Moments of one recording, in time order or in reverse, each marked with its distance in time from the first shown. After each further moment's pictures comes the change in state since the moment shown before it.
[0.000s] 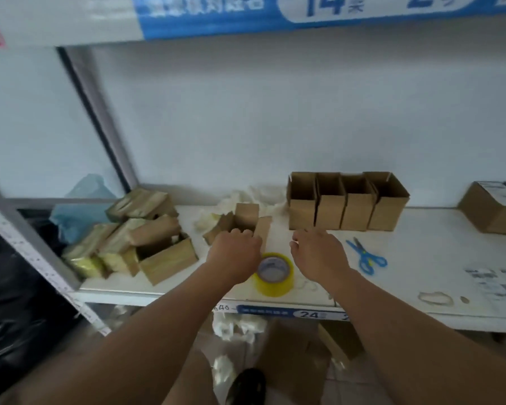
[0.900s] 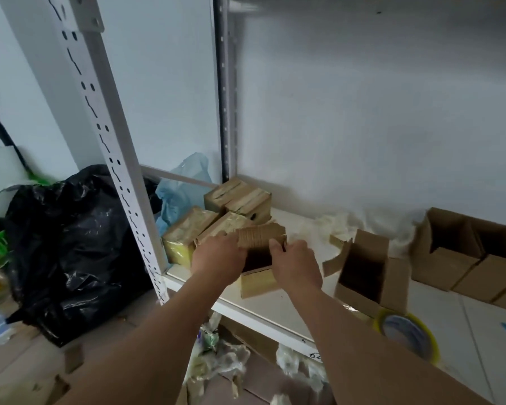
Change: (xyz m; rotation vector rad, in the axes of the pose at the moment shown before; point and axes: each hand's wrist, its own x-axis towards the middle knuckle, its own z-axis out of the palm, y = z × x) left_hand -0.067 -0.232 0.124 -0.440 -0.017 -0.748; right_hand 0.119 -0.279 0.091 0.628 -0.168 0.337
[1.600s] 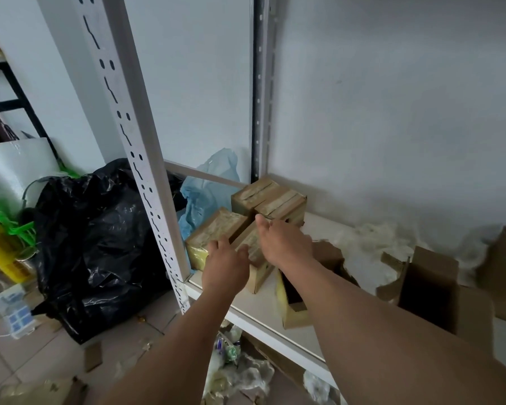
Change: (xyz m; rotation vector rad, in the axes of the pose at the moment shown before) left_hand 0.036 -0.050 0.046 -0.533 0.014 -0.385; right_hand 0.053 -0.079 0.065 -0.358 -0.162 -0.406
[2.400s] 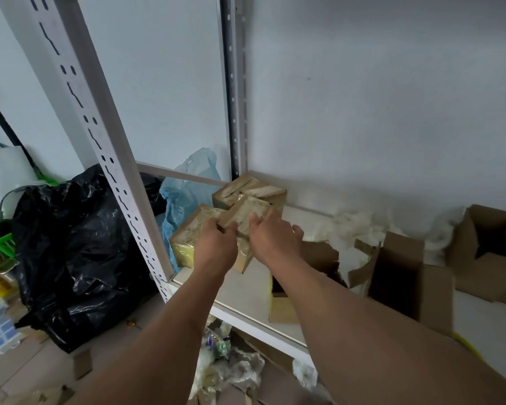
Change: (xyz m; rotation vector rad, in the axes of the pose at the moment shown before) left_hand -0.010 0.044 -0.009 -0.311 0.098 -0.034; right_hand -0.016 0.016 -0.012 0.131 0.082 0.151
